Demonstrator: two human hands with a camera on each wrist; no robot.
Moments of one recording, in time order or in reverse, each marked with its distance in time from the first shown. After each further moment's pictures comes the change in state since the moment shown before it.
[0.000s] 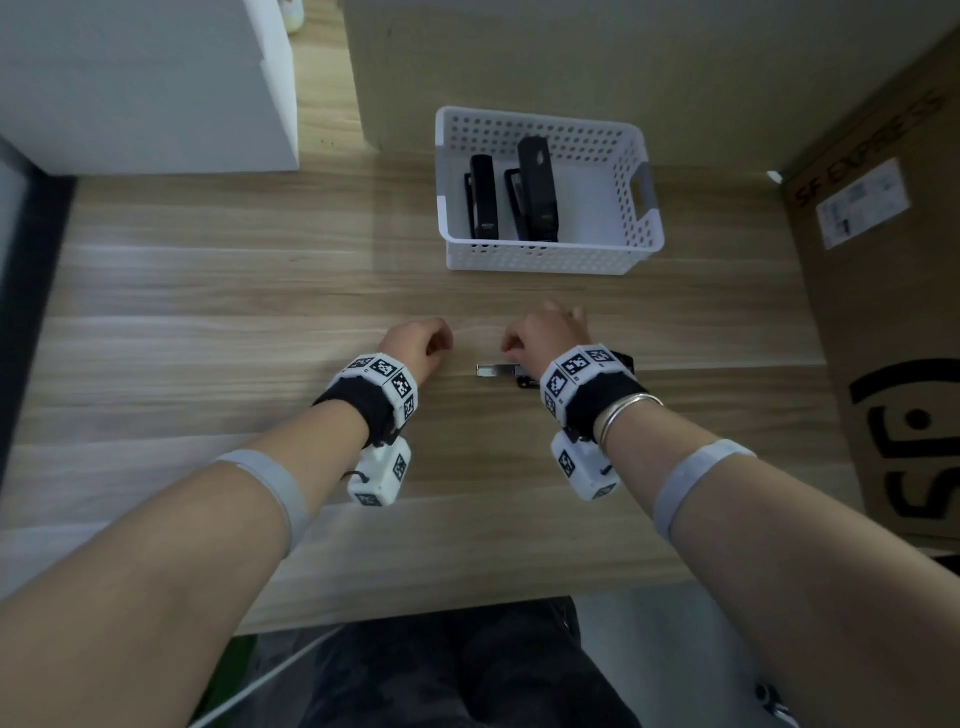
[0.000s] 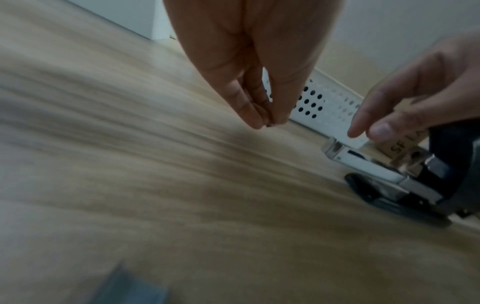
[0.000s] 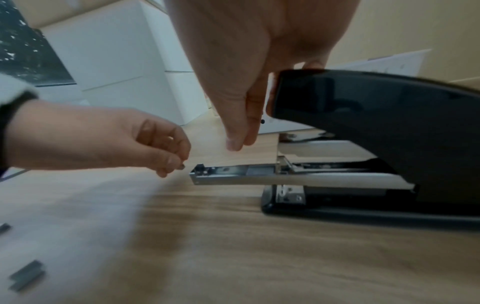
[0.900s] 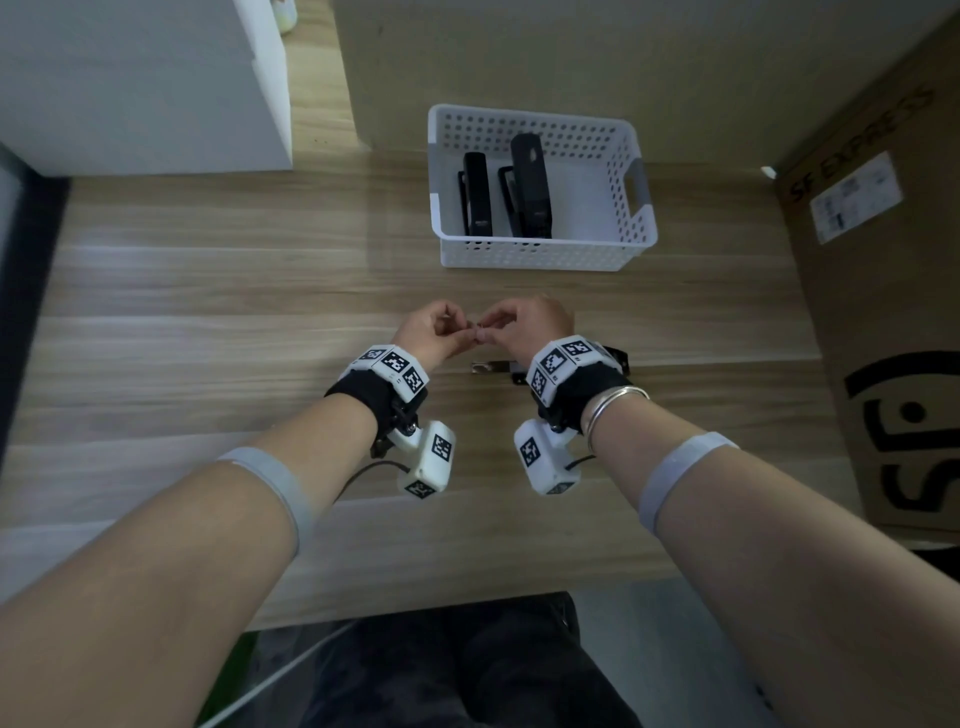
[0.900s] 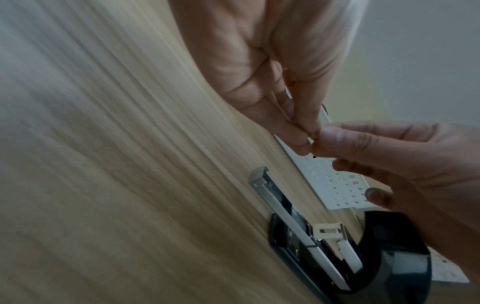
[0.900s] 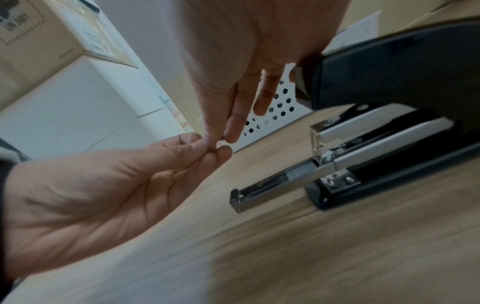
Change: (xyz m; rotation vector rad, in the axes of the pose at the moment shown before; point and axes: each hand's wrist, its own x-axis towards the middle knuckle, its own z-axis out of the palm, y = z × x) left_hand 0.002 0.027 0.006 -0.845 -0.034 -0.126; right_hand 0.010 -0.006 0.010 0.528 0.184 0.105
